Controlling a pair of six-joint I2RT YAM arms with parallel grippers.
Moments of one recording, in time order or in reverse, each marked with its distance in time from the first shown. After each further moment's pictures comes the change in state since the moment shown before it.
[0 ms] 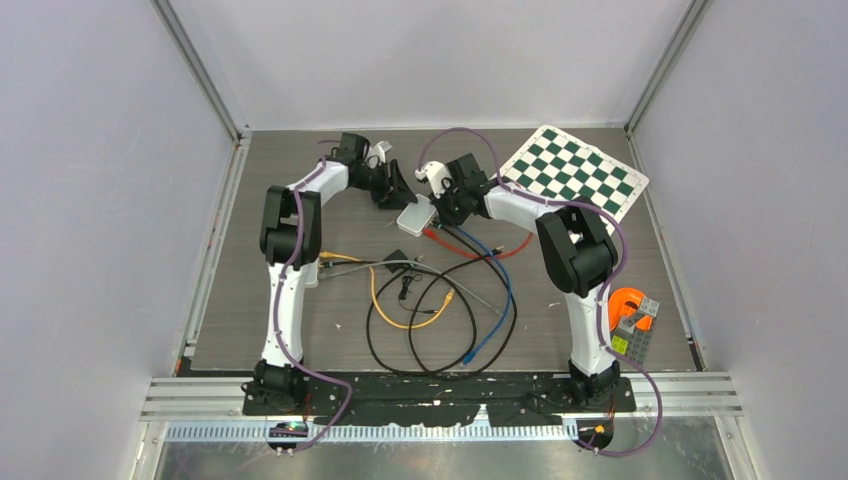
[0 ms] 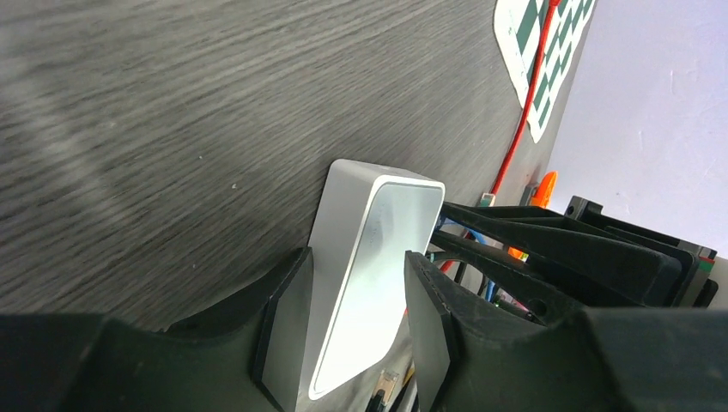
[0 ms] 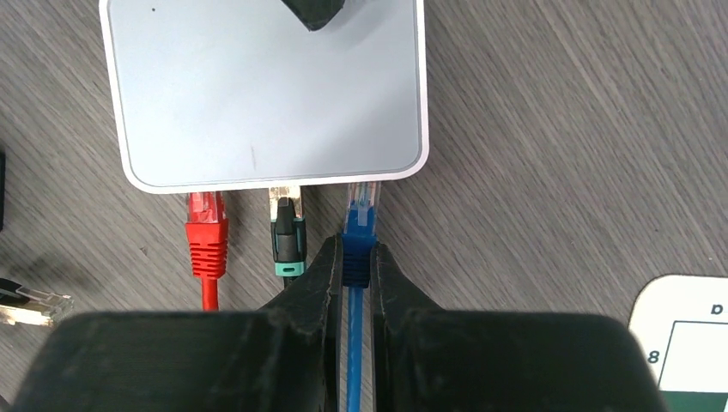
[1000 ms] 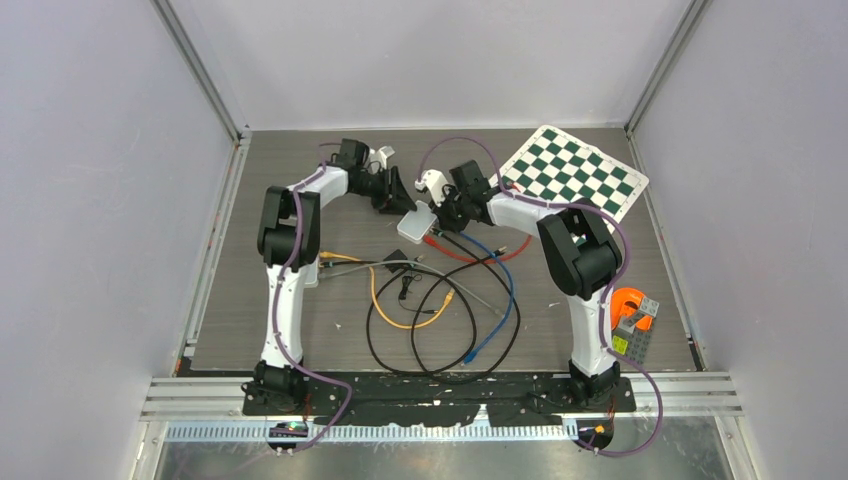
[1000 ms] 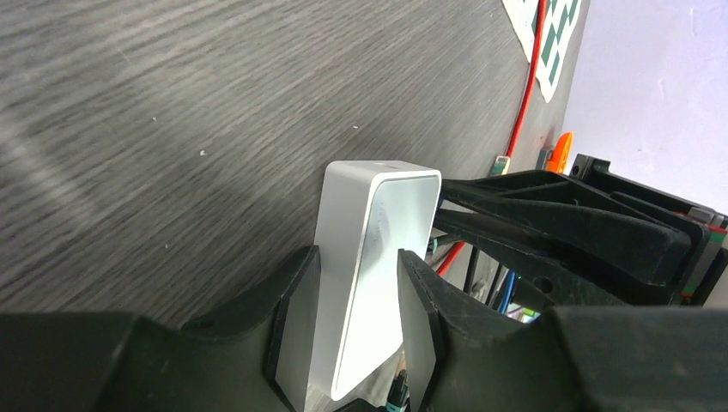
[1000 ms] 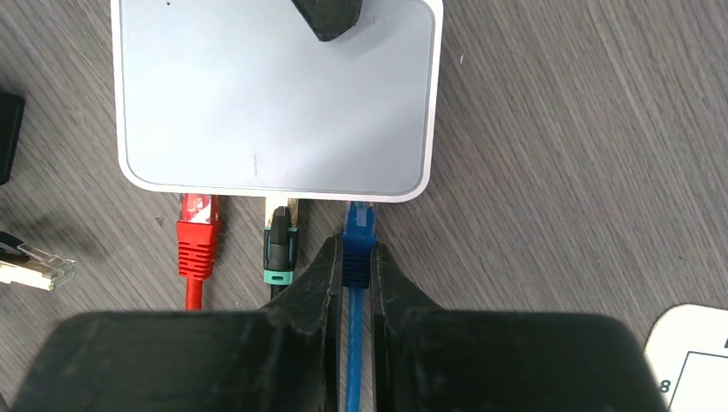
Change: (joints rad) left arm -0.006 -0.027 -0.081 0.034 0.057 0.098; right arm 0.001 -0.031 -0.092 0.082 -0.076 -0.106
